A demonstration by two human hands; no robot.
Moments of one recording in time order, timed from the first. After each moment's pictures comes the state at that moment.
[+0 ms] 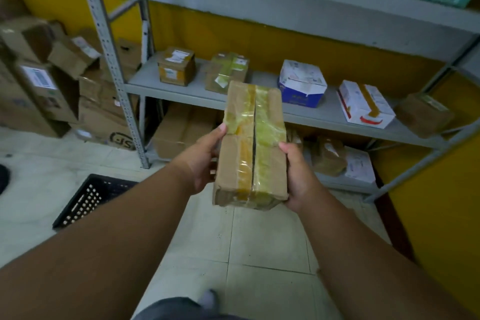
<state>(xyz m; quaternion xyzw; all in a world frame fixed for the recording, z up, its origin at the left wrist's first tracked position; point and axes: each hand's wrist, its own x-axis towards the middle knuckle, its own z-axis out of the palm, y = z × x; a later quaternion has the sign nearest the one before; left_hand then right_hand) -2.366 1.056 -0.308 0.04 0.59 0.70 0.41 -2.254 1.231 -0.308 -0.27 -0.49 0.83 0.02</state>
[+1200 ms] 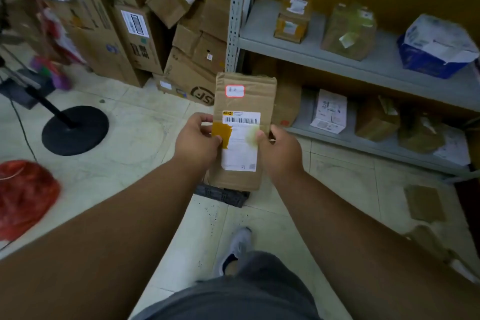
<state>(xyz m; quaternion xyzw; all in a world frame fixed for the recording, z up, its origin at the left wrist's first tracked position) -2.524 0.654 -0.382 -0.05 0.81 0.57 0.12 -2.458 0.811 -0.382 -0.25 -0.86 0.43 0.09</state>
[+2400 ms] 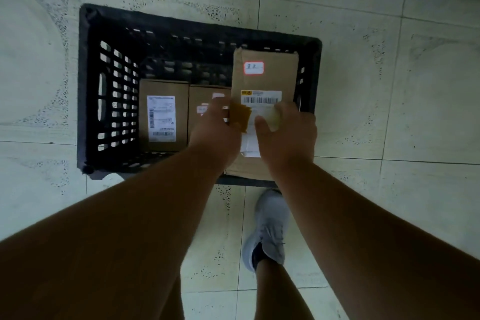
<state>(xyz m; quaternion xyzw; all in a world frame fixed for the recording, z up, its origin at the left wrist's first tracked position) -2.719 0.751 -0.983 -0.05 0.81 0.41 0.42 -2.651 0.857 -0.961 -0.47 -0.83 0.28 -0.15</state>
